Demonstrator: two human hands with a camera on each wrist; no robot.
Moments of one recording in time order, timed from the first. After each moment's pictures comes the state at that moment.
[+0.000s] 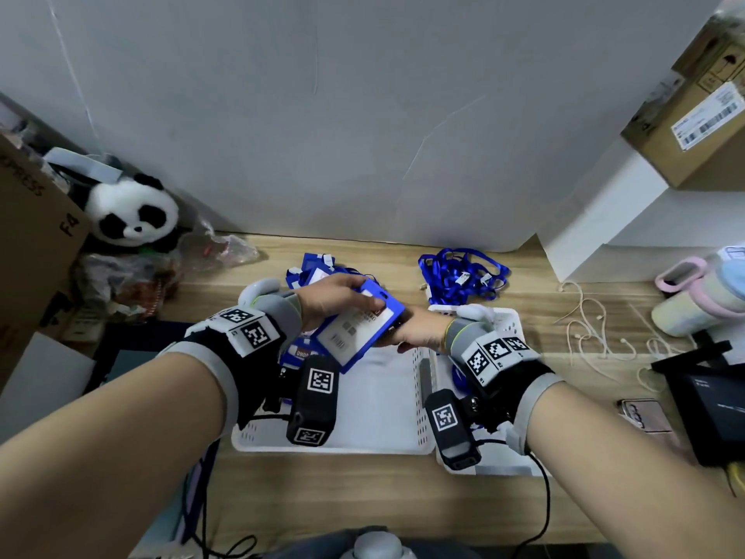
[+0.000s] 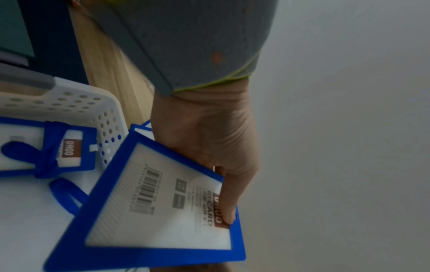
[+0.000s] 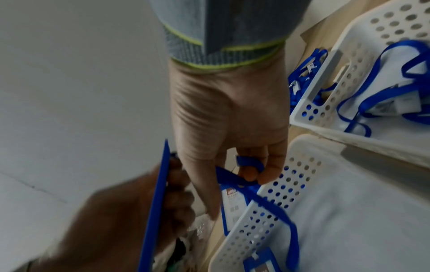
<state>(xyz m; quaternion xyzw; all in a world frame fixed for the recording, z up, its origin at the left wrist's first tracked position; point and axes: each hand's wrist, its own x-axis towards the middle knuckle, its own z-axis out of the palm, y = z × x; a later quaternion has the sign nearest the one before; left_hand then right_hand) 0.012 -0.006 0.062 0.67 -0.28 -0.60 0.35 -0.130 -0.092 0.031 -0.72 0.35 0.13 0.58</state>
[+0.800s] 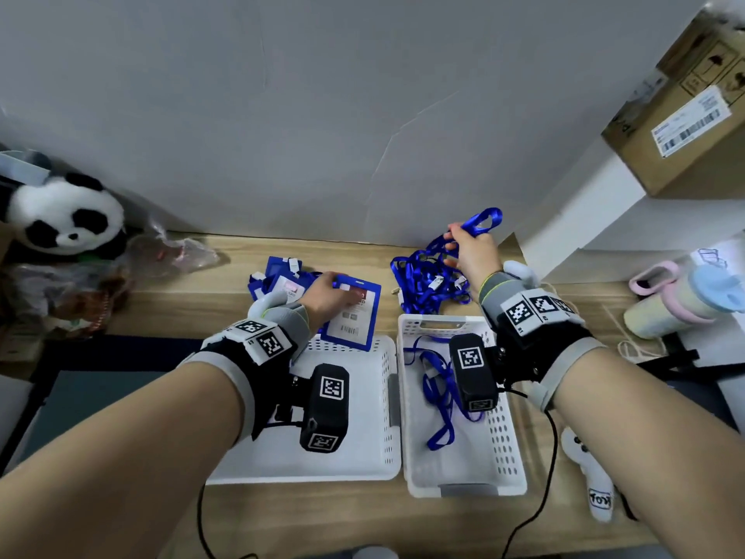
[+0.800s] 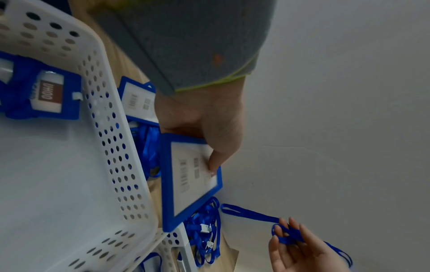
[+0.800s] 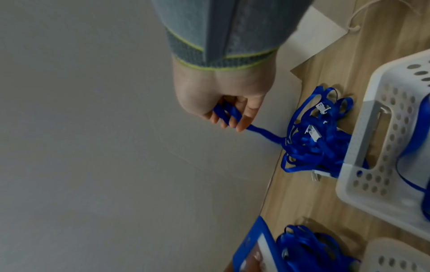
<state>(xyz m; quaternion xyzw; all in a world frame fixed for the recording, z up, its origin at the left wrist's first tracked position) -0.011 -0.075 0.039 0.75 -0.18 -0.50 0.39 -0.150 -0.229 0.057 -0.53 0.55 -0.31 0.56</state>
